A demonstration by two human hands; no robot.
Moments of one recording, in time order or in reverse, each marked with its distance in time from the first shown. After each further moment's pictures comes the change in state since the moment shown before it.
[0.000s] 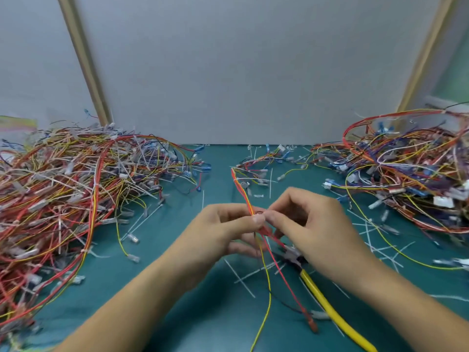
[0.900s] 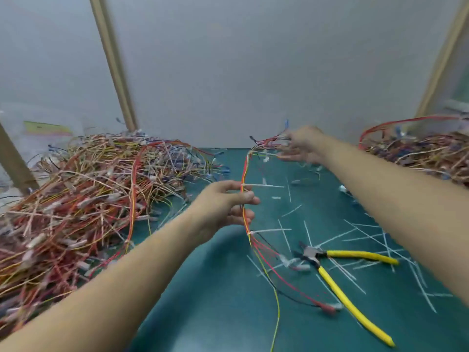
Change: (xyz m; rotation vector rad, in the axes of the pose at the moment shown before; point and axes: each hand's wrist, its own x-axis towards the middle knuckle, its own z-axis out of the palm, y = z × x) left_hand 0.023 0.025 -0.038 0.024 0.277 -0.117; right_hand 0.195 0.024 -0.007 0.323 0.043 0.636
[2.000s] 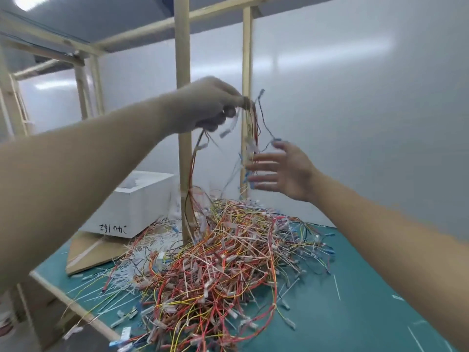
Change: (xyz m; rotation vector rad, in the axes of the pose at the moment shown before) left_hand -0.163 0.300 -0.185 0.808 0.453 0.523; right_hand -0.119 -0.170 0.218 0.296 -0.817 -0.284
